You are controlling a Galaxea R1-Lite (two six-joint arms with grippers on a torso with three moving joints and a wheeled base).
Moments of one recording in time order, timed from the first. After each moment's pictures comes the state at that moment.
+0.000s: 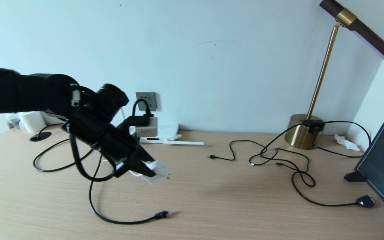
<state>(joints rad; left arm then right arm) -0.28 1.92 -1.61 0.84 -0.53 1.05 0.00 0.00 0.00 -0.03 -0.01 0.02</state>
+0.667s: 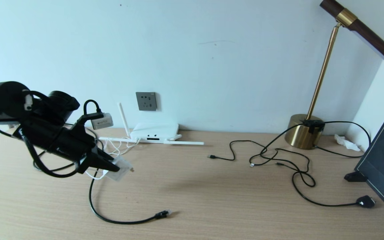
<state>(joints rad) 0.02 1.90 -1.51 0.82 -0.58 0.82 0.00 0.00 0.00 -0.03 -0.01 0.02</state>
